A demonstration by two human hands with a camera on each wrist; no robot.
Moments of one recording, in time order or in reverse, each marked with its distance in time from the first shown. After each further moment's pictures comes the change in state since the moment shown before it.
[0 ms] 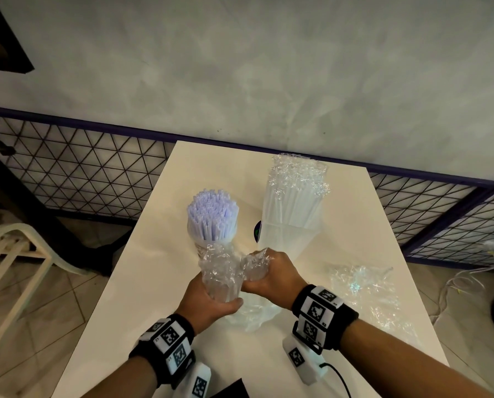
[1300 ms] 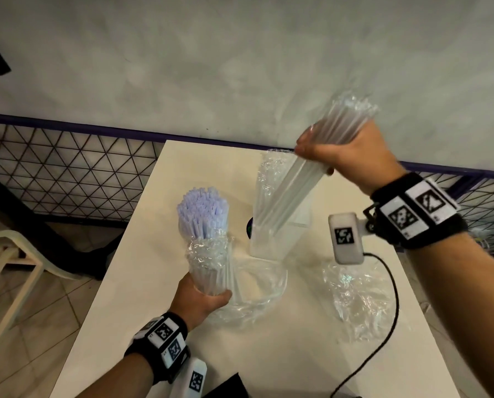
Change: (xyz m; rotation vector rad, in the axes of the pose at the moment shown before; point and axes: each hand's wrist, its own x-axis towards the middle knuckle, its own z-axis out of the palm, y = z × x) left_hand 0.004 -0.004 0.001 0.004 0.110 -0.069; right_hand 0.041 -0.116 -0.179 0.114 0.329 -0.107
